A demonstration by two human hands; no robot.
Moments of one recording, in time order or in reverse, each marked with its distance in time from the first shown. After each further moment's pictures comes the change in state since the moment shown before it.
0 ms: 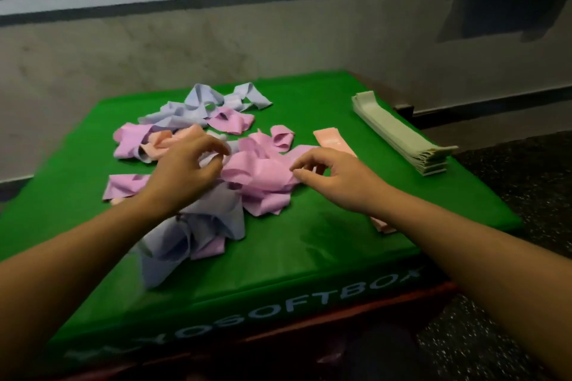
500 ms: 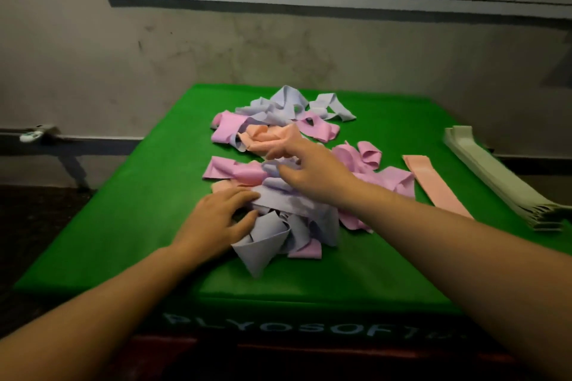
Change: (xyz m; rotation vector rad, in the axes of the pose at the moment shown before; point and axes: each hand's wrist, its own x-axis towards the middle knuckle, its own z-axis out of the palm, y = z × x) left_hand -0.110 -0.115 -0.019 0.131 -0.109 -0.138; right_hand 0.106 -0.102 0.139 -0.150 -0.171 -0.220
